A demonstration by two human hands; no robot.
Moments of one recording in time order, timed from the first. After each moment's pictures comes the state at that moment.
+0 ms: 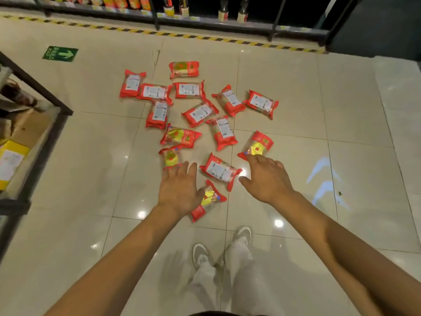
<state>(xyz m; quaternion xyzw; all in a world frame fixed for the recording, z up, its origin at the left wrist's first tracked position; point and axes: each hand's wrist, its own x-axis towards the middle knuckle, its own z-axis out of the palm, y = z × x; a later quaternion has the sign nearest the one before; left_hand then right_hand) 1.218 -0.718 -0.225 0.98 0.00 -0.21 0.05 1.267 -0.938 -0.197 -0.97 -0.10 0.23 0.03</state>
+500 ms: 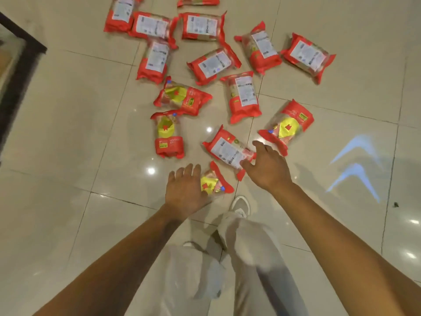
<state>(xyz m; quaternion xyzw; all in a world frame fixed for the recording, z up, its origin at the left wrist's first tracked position) 1.321 -0.759 -0.547 0.93 0.08 -0.35 0.06 1.421 -0.954 -0.532 -0.94 -0.05 0.31 0.15</state>
